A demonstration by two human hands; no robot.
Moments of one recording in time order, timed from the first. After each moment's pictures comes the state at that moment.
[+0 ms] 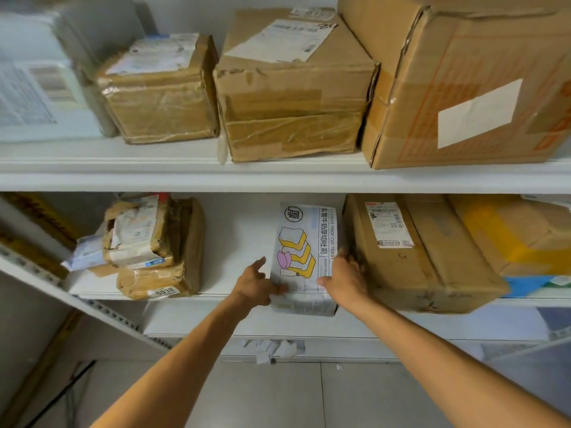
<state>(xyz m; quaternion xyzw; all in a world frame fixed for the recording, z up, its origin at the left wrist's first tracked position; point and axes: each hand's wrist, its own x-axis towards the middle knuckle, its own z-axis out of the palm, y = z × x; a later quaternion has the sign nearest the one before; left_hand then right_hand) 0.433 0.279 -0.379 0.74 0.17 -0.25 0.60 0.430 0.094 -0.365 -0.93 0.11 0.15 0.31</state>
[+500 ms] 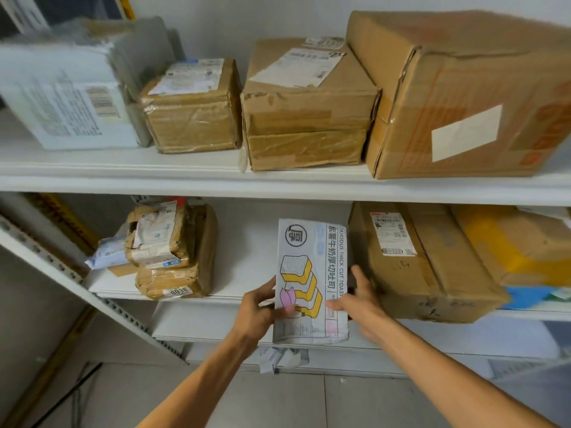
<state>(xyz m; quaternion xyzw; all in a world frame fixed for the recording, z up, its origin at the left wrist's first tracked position) 0.373 0.283 -0.381 0.70 0.09 -0.18 0.69 0.390 0.080 -0.356 -0.76 0.21 0.18 0.59</state>
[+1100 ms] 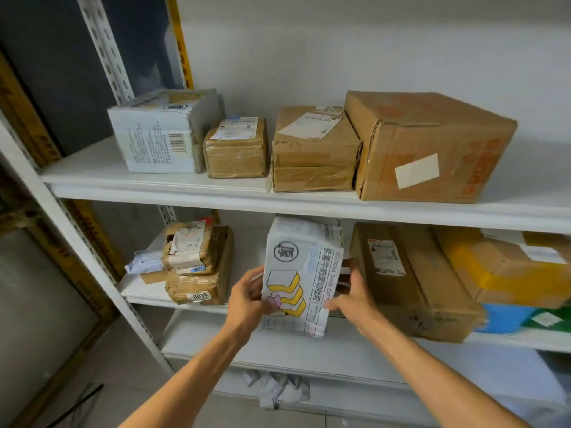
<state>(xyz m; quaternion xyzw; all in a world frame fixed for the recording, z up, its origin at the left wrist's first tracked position) 0.331 0.304 -0.319 0.67 0.07 -0.01 0.74 0.338 0.097 -0.275 -0.77 0.06 0.11 0.63</state>
